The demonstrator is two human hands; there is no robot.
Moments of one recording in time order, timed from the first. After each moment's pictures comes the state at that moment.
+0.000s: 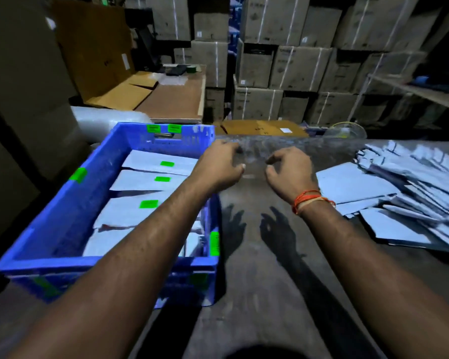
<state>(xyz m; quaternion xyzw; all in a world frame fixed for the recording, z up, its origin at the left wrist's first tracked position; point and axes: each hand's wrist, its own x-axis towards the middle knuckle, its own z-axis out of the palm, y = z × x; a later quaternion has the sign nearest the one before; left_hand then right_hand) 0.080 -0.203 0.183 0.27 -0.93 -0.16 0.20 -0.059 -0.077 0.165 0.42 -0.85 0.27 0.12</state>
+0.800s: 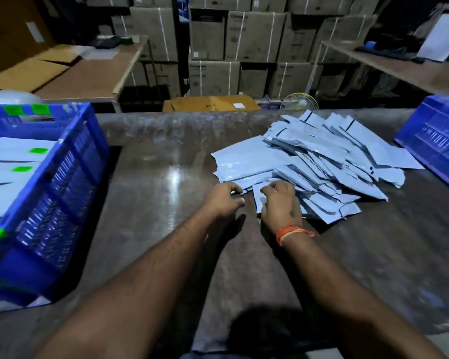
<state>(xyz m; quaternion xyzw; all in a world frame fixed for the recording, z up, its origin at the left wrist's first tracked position) -0.180 0.031 0.050 0.32 -0.84 -0.42 0.08 -0.286 0.163 0.024 0.37 -0.92 0.16 0.07</state>
